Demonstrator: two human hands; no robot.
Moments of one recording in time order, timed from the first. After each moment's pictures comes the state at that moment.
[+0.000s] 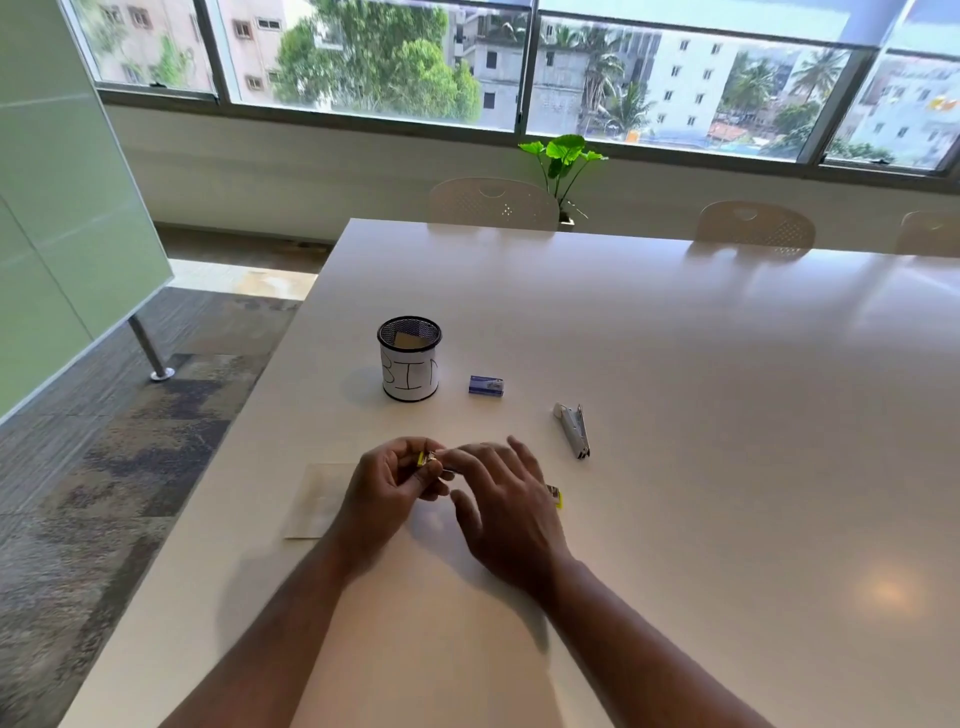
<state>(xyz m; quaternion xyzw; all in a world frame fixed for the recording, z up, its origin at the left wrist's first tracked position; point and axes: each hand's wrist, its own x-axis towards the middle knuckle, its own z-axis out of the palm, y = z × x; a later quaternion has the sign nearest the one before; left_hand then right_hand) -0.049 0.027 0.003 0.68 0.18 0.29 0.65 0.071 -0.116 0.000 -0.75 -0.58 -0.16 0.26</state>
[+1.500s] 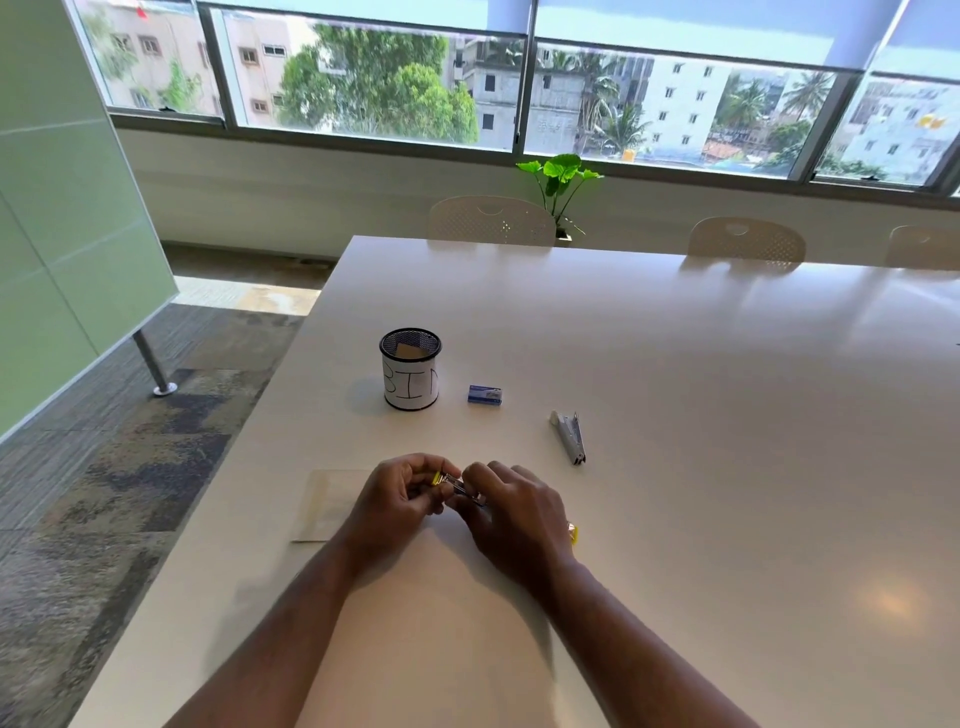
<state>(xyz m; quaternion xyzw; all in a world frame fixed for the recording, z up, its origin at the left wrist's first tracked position) -0.044 0.030 -0.012 0.72 0.14 0.24 0.64 0.074 -0.121 0.000 -0.79 -0.53 -0.15 0.26</state>
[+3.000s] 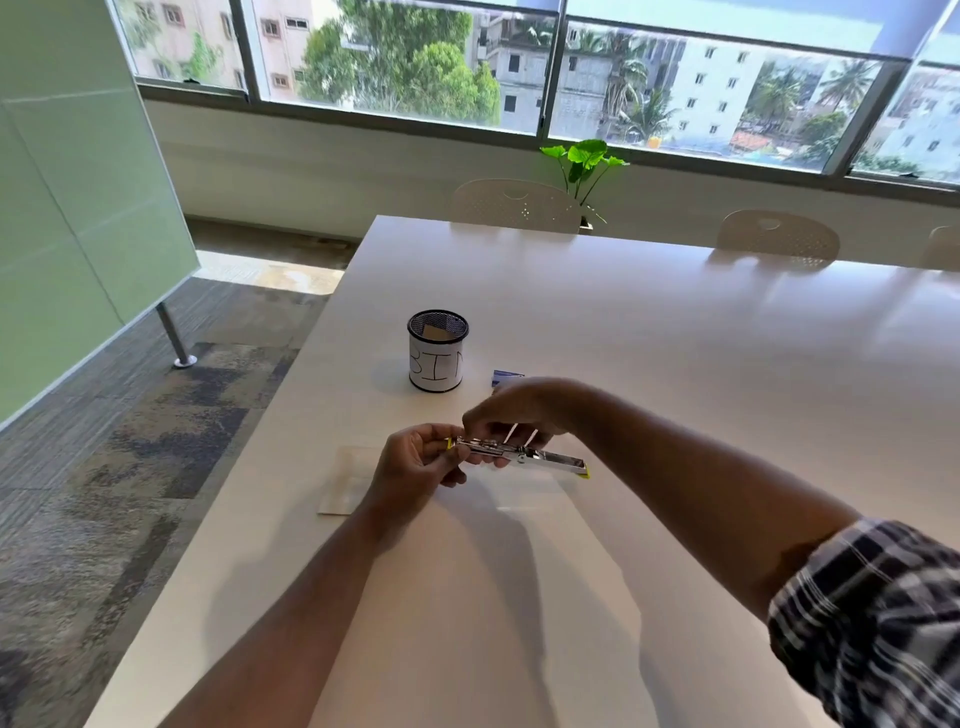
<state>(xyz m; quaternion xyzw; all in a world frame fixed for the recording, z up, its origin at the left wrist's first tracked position) -0.044 0.034 -0.004 0.65 0.21 0.29 0.67 0.113 -0.038 0.119 -0.81 -0.37 0.44 0.09</state>
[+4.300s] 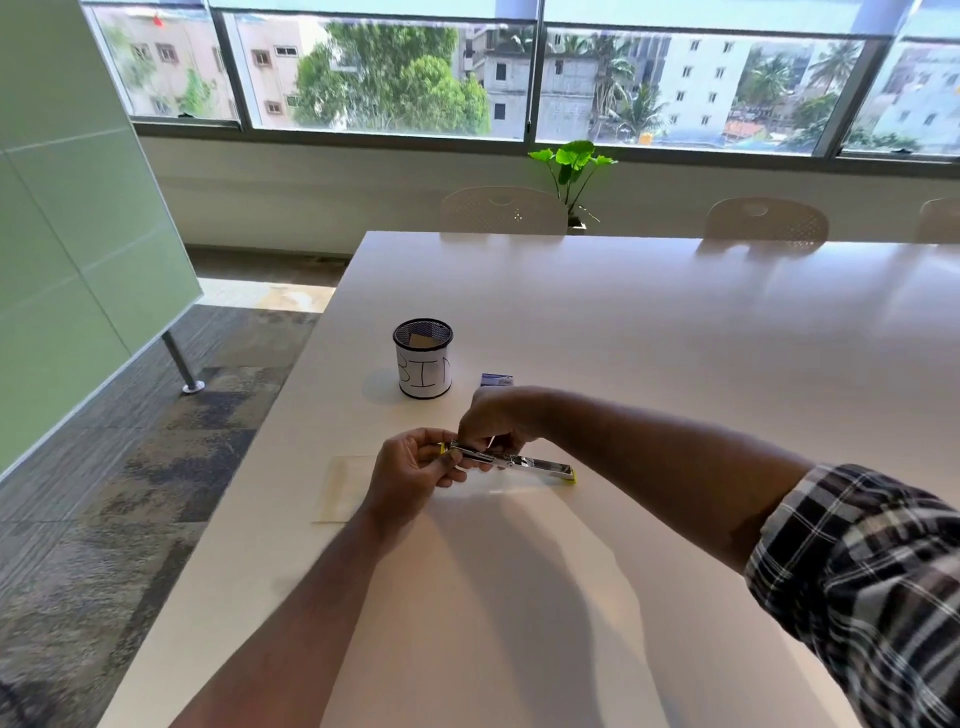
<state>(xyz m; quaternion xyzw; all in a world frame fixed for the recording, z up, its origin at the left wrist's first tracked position) -0.036 0.027 -0.003 0.67 0.22 0.29 0.64 0.105 -0.036 0.106 -0.84 -0.36 0.39 0.13</state>
